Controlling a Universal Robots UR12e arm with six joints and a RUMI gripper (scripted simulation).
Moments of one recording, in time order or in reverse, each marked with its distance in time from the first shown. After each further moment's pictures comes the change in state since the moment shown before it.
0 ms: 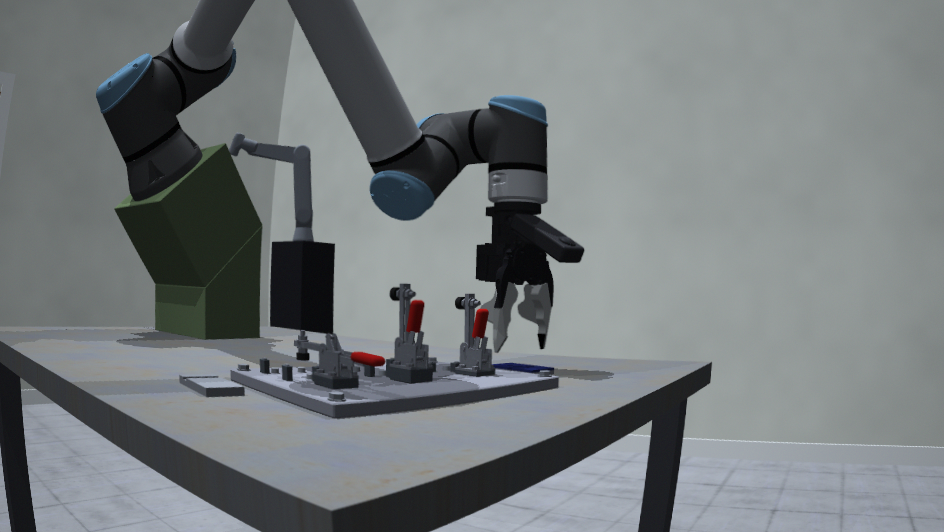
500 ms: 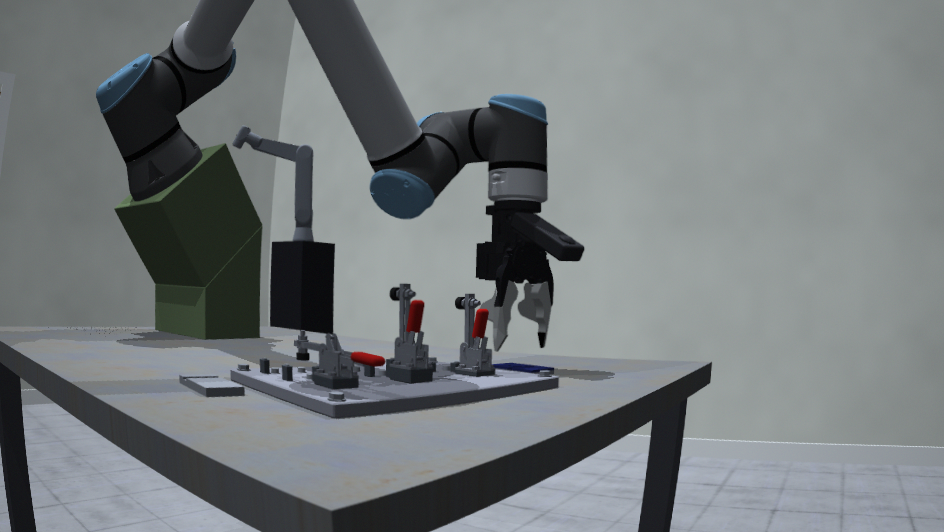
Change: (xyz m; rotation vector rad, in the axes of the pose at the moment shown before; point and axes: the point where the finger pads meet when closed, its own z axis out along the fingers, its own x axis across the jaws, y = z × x) arm 0.000 0.000 -0.002 0.000 0.000 0.000
